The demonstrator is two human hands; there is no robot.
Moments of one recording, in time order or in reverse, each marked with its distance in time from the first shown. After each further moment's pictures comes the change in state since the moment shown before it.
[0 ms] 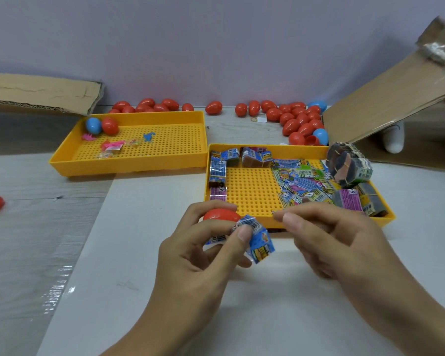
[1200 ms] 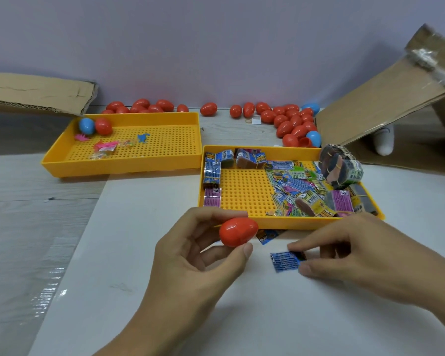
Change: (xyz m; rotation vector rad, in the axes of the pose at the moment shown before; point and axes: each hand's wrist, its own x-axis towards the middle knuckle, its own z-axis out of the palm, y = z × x) left_hand -0.001 -0.010 -0.008 -0.029 -0.104 -0.021; right_hand 0.009 -0.010 -0.051 -0.872 -0.263 0.075
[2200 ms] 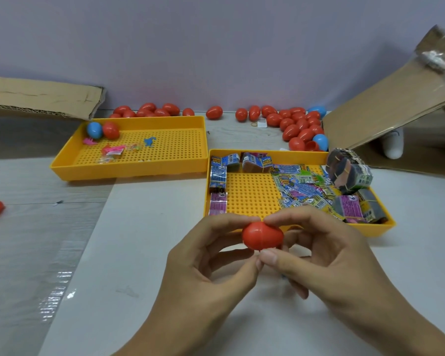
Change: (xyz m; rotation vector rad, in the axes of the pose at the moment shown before) left_hand -0.001 0.000 0.003 0.002 -0.073 0.069; right_hand 0.008 -0.028 0.055 0.856 0.220 -0.264
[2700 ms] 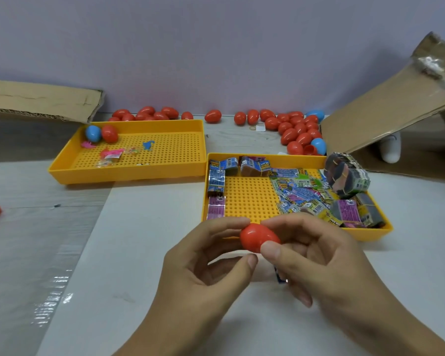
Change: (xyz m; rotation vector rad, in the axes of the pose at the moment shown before) left_hand 0.003 -0.002 0.000 -0.027 0.040 -0.042; right_hand 0.003 0.001 0.003 0.133 0.021 0.100
